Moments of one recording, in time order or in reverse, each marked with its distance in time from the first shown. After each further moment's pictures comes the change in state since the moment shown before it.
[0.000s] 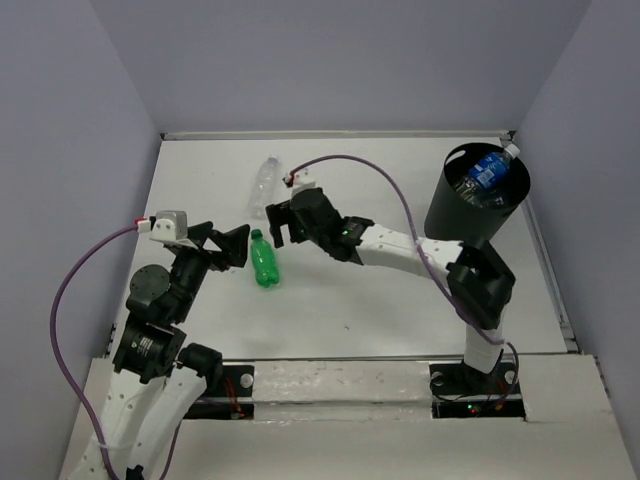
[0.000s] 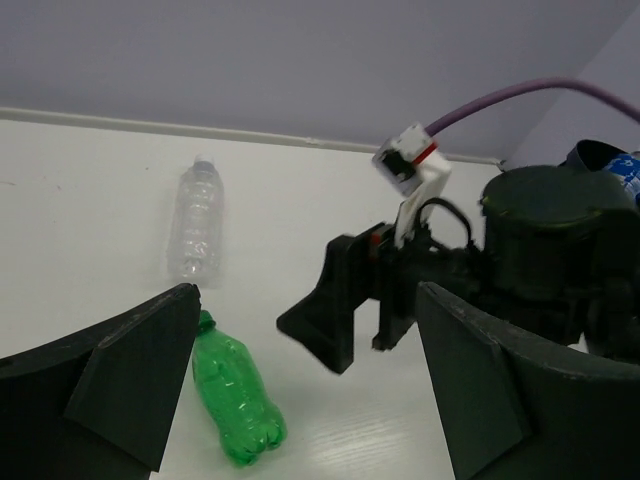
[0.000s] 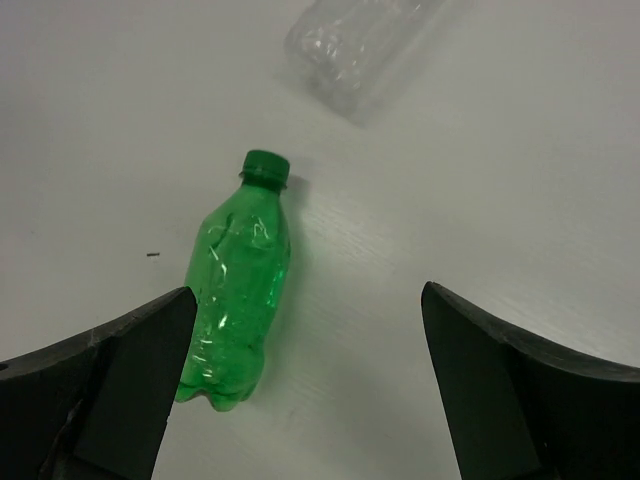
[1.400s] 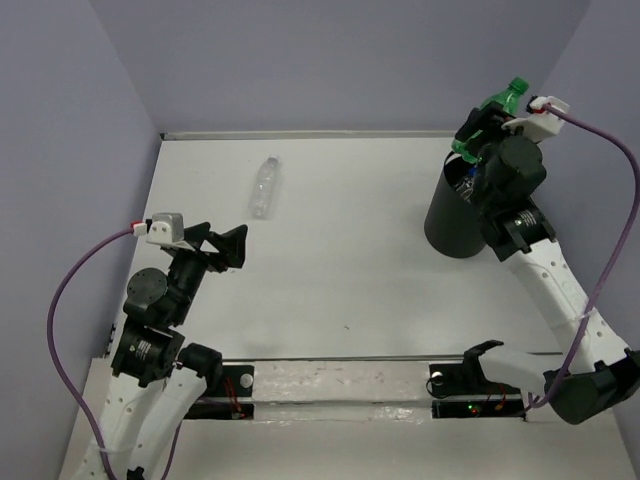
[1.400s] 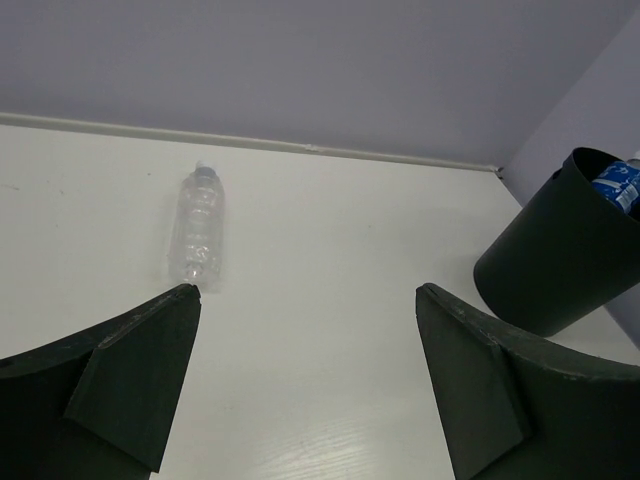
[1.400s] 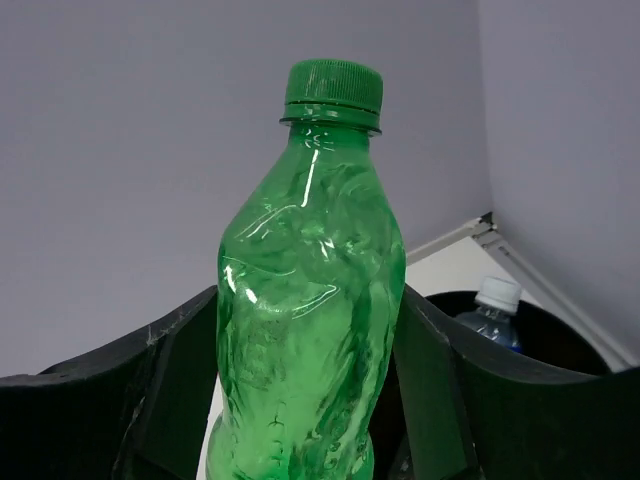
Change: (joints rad) left arm 0.006 -0.021 0.002 -0.008 -0.014 -0.003; right arm -0.547 -0.671 -0.139 0.098 0.369 -0.103
